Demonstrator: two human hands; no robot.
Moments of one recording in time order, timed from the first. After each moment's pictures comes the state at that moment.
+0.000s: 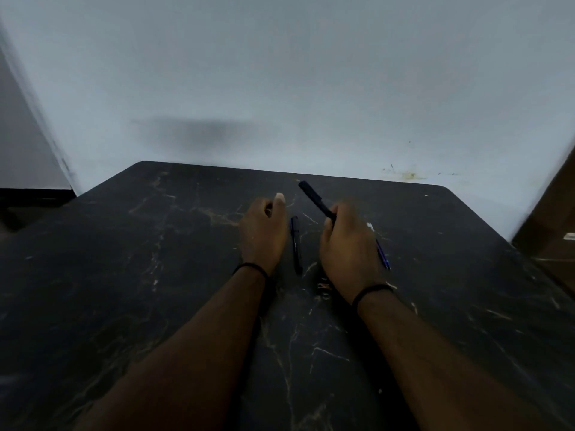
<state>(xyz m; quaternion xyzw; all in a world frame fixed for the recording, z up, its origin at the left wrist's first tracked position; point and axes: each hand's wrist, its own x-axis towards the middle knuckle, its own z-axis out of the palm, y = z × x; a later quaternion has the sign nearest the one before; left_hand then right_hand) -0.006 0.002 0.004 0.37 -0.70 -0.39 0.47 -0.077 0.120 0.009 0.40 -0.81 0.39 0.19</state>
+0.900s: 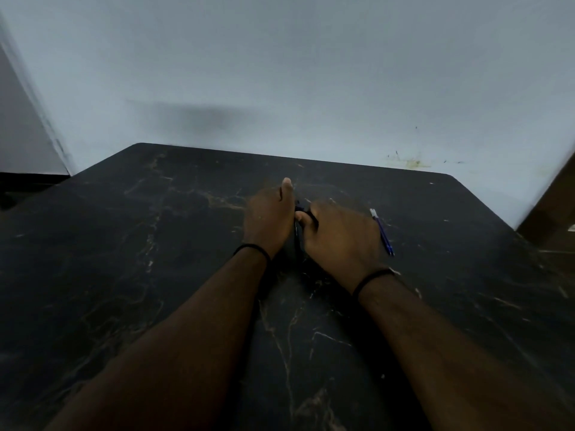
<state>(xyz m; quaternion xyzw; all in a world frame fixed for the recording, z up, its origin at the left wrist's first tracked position) -0.008 0.005 0.003 0.33 -0.77 -0.33 0.43 -0.073 0.116 0.006 0.49 -0.82 0.21 0.22</state>
